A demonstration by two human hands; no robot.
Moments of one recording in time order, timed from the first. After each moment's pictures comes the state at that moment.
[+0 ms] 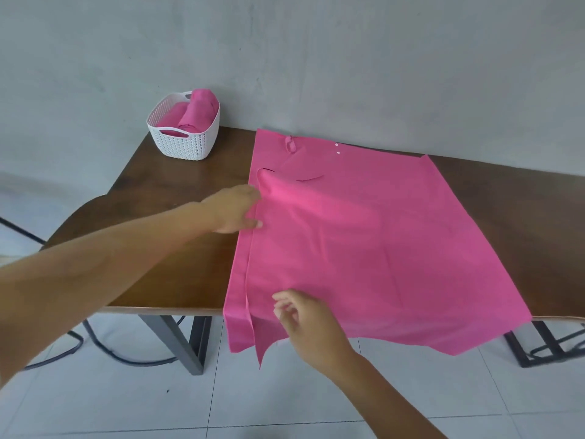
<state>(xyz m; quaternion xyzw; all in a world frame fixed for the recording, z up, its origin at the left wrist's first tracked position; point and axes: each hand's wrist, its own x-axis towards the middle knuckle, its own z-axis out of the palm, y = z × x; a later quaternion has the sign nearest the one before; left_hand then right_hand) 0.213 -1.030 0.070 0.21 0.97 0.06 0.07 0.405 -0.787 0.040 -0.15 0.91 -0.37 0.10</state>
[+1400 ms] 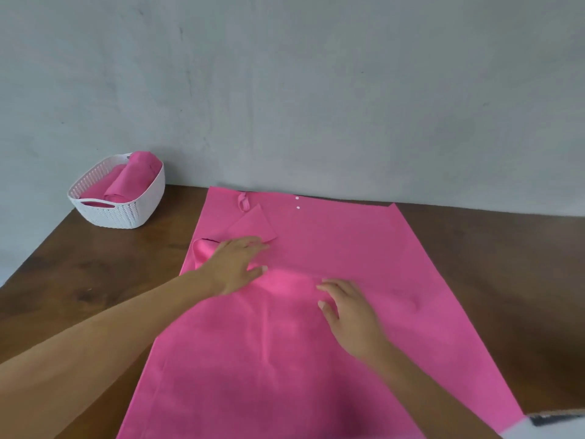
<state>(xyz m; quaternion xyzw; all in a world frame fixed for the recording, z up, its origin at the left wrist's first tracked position) 0.134 -0.904 0.074 0.18 0.97 0.16 0.06 0.209 -0.615 0.057 -0.17 0.96 -0.20 -0.05</state>
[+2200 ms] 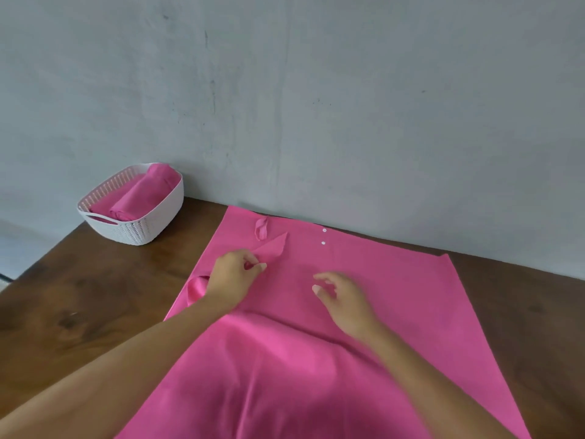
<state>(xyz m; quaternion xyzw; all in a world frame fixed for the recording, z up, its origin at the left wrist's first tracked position) 0.046 -0.884 0.050 -0.16 0.89 0.40 -0.11 0.011 -0.631 0.050 -0.20 0.92 -0.33 0.07</state>
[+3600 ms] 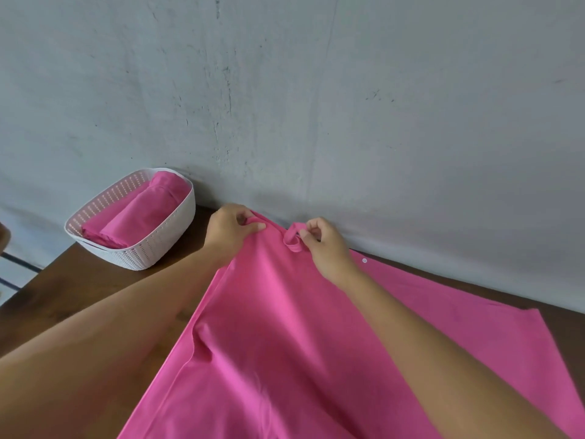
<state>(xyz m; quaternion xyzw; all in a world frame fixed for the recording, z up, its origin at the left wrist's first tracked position) -0.101 -0.990 0.062 -0.20 0.85 0.45 -0.16 -0.165 -0.786 0.056 -0.19 0.83 -0.53 0.07</state>
